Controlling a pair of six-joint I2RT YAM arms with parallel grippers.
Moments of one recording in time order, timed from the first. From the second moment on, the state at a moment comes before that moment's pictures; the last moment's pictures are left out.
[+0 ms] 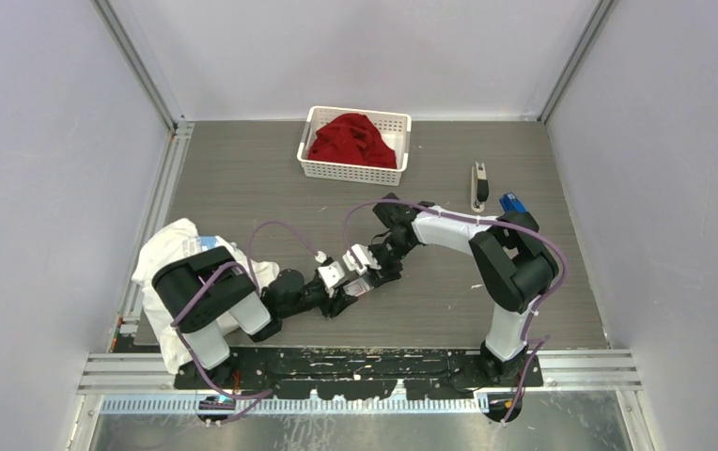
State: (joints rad) left arm -0.88 1.74 0.19 1.25 0.23 0.04; right arm 0.64 1.81 1.08 -0.63 -0.68 -1.40
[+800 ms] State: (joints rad) left arm -0.88 1.74 0.23 1.19 0.26 0.05; right arm 0.62 1.79 1.05 -0.62 -0.69 -1.41
